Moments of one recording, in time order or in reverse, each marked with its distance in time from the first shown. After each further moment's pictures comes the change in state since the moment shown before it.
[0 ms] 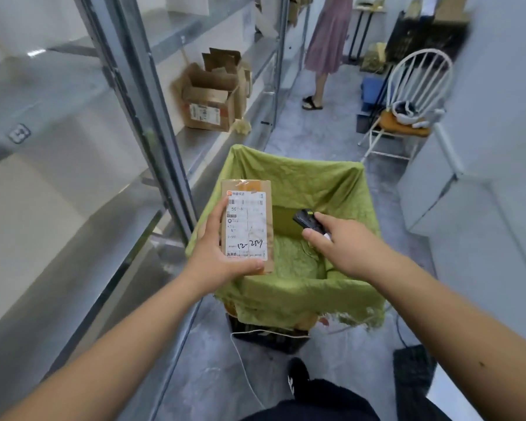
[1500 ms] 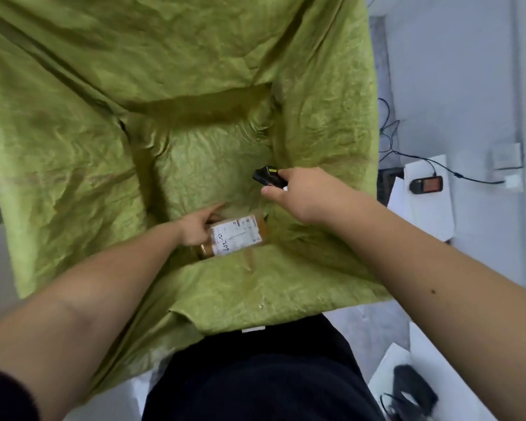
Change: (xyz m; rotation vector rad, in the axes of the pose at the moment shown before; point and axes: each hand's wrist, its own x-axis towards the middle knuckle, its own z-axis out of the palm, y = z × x) left_hand 0.198 -0.297 0.191 0.372 -1.382 -0.515; right_hand 0.194 0.115 0.130 0.170 -0.566 0.598
